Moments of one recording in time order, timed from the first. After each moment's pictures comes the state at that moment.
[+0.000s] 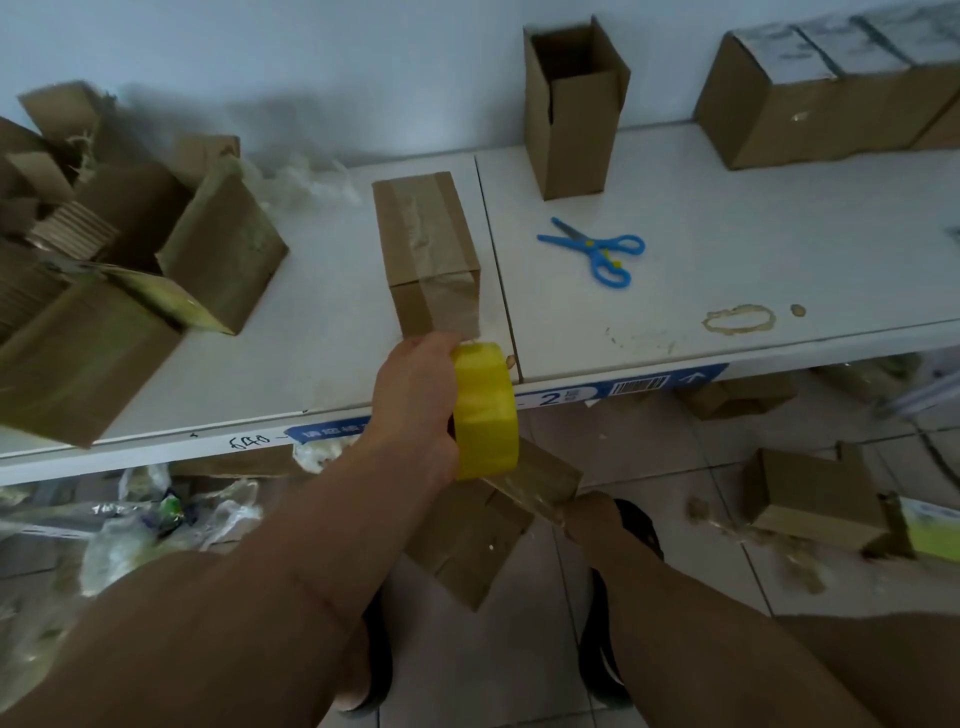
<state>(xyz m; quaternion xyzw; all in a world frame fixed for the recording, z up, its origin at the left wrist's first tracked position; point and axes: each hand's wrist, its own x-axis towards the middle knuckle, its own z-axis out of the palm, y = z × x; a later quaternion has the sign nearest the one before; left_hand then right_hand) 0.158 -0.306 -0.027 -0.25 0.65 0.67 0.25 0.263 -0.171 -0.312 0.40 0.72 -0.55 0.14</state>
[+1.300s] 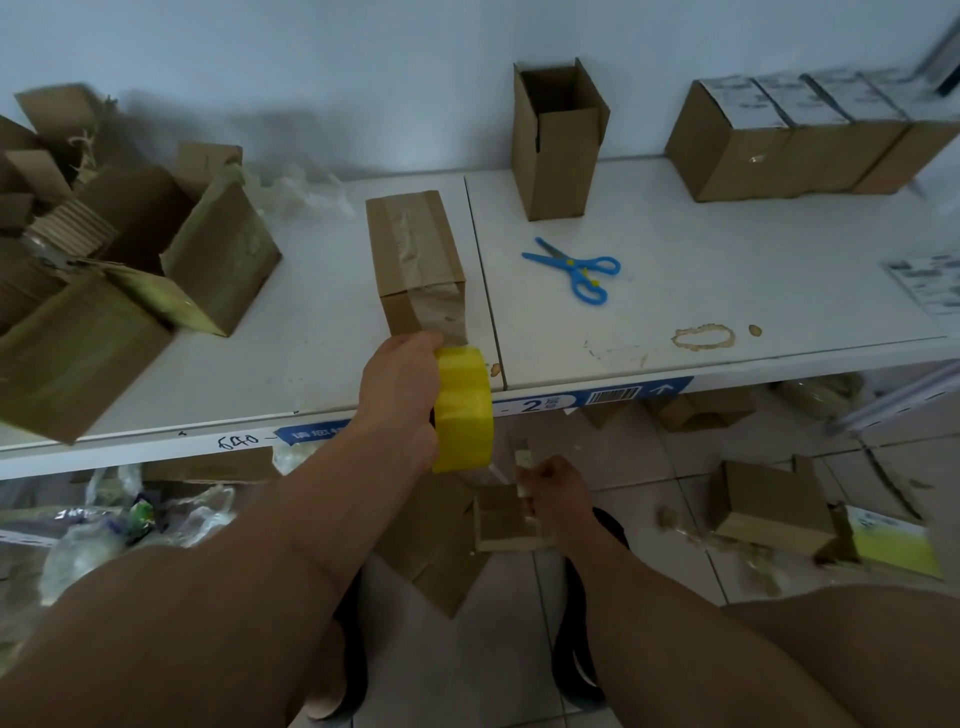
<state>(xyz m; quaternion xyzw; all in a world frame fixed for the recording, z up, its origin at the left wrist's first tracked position) 0.145 -0.311 -0.039 -0.21 0.70 0.65 0.22 0.245 -0.178 -0.230 0.42 0.68 -0.59 0.08</state>
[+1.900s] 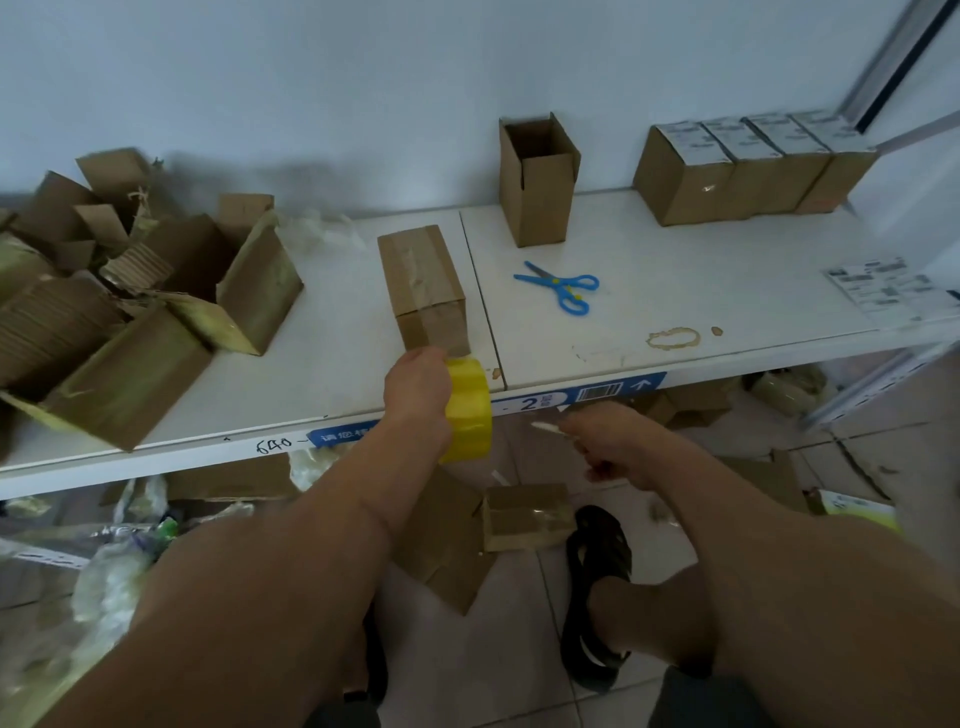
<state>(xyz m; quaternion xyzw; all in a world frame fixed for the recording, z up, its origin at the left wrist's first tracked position) 0.154 -0.316 -0.035 -0.20 0.71 0.64 0.22 0.256 -0.146 -0.069 0.38 0.76 -0.50 0.18</state>
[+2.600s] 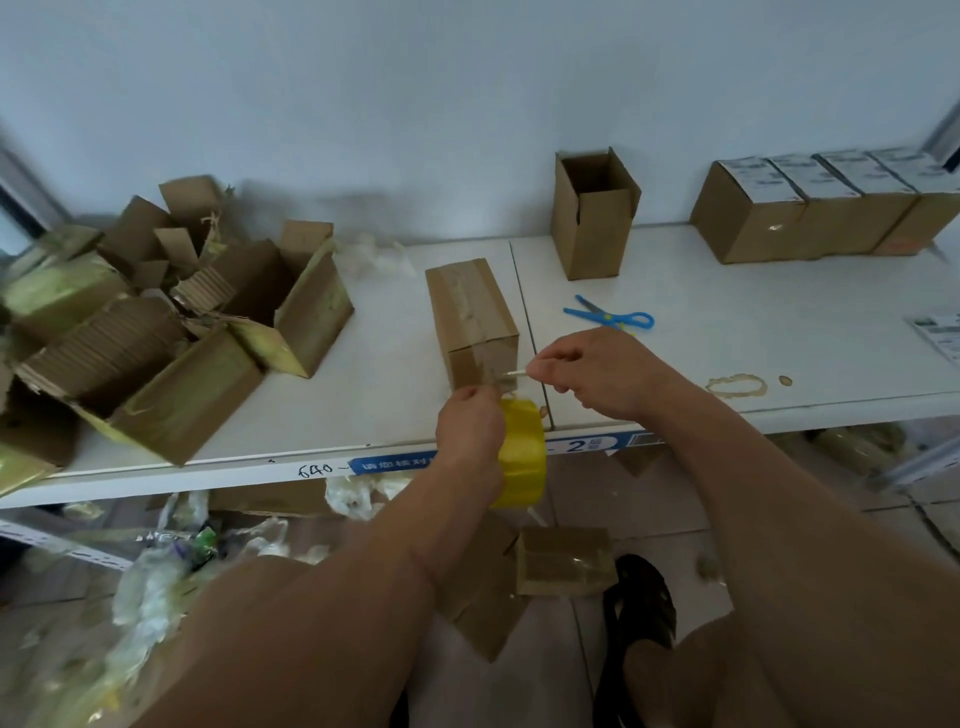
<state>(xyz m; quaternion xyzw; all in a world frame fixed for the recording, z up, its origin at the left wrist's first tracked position) 0.149 -0.309 -0.040 -0.21 0.72 0.62 0.21 0.179 -0.175 0.020 0.09 0.92 -0.39 0.06</state>
